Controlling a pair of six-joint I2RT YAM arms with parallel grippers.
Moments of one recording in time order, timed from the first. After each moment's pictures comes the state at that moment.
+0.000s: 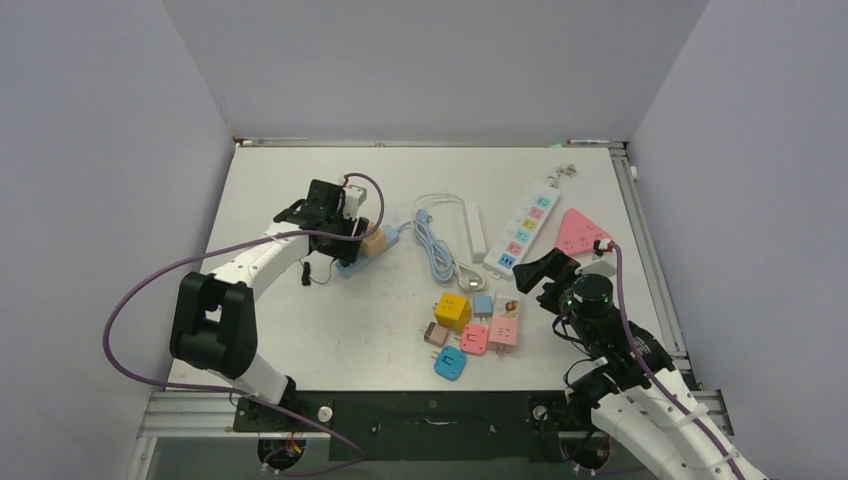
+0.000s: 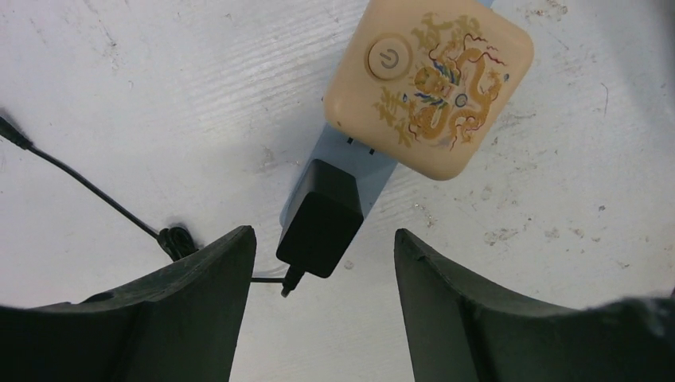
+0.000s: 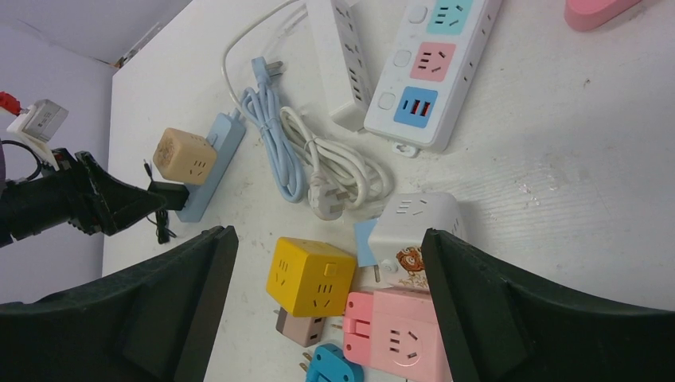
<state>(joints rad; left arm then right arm) -0.31 1.56 1.08 -0.53 0.02 0.03 0.54 0.51 0.59 -0.53 0.27 0.86</state>
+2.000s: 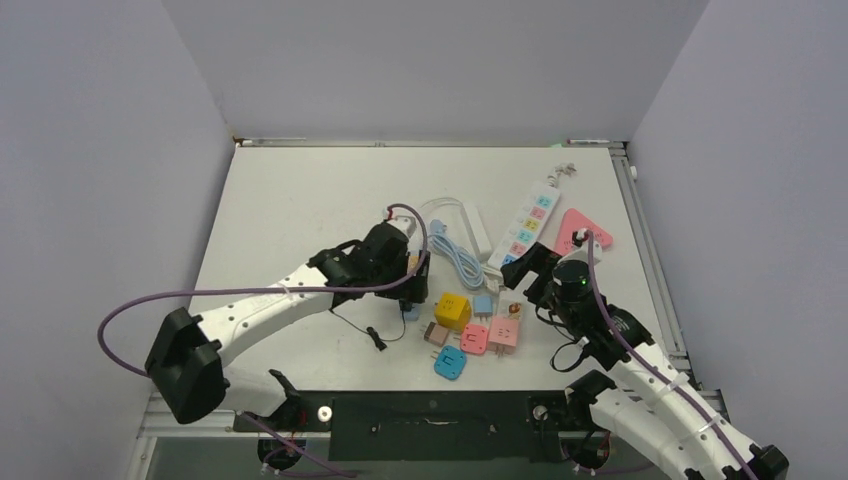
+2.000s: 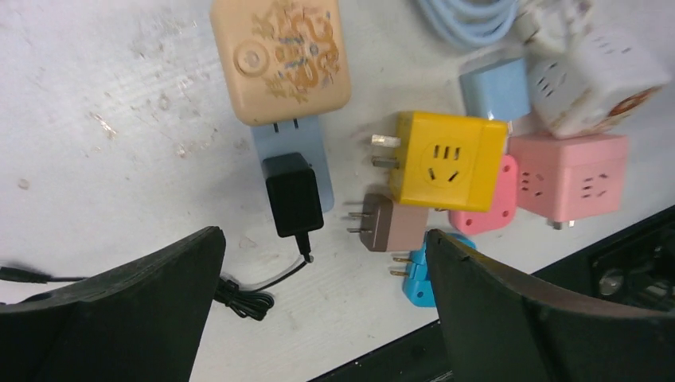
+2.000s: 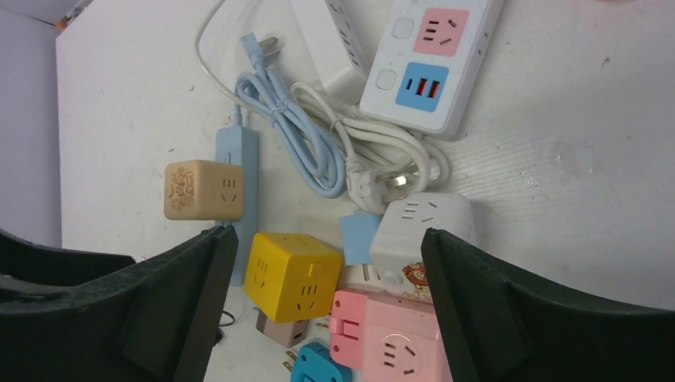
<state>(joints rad) -0.86 1.40 1.00 -0.55 -0.13 -0.59 0.54 0.66 0.58 -0.47 0.24 0.85</state>
